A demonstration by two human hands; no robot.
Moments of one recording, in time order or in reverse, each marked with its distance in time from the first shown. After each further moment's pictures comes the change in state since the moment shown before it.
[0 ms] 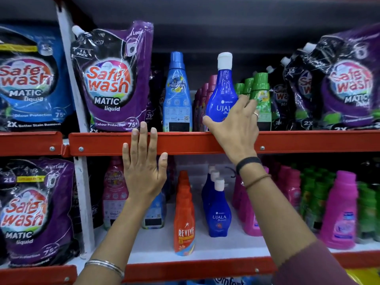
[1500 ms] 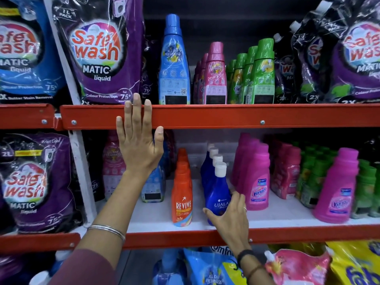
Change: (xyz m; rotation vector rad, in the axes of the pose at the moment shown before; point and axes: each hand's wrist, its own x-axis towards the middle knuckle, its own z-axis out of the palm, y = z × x) left_hand -0.001 0.000 0.008 0.030 0.088 -0.013; right_hand -0.225 0.147 0.048 0.047 -0.463 0.235
